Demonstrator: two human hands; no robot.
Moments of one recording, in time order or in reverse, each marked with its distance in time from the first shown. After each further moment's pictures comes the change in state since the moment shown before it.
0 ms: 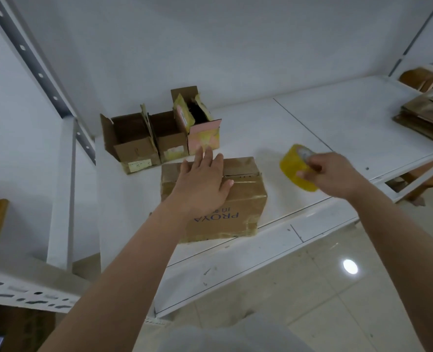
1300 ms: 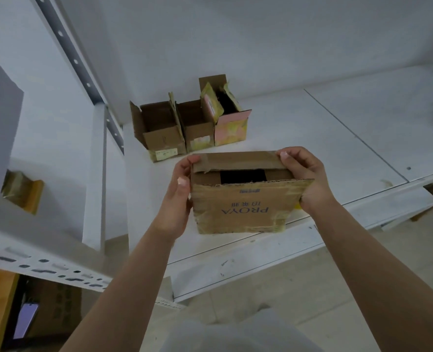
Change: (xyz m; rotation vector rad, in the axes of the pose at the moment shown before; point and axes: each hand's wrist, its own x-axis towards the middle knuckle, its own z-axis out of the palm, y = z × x) left_hand -0.054 -0.077 0.050 -1.515 0.325 0.030; right_hand 0.001 -0.080 0.087 1.304 0.089 0.098
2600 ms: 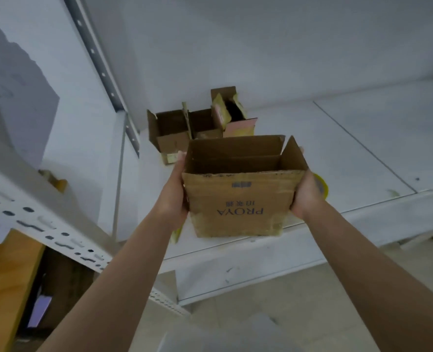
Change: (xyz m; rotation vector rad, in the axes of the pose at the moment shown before) left_hand -0.002 0.032 0.012 -0.105 0.207 -0.320; right_hand -0.005 -0.001 0.012 0.314 -0.084 0.343
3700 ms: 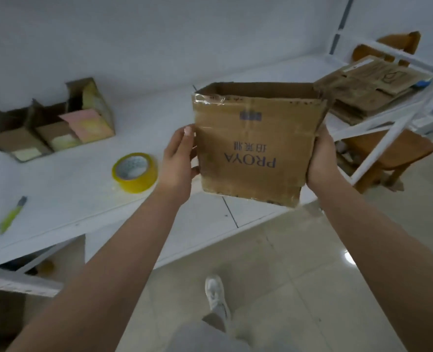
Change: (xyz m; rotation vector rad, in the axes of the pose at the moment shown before) left_hand -0.009 -0.106 0.405 0.096 0.048 0.235; right_hand -0.081 -0.208 -0.360 -0.187 0.260 -0.360
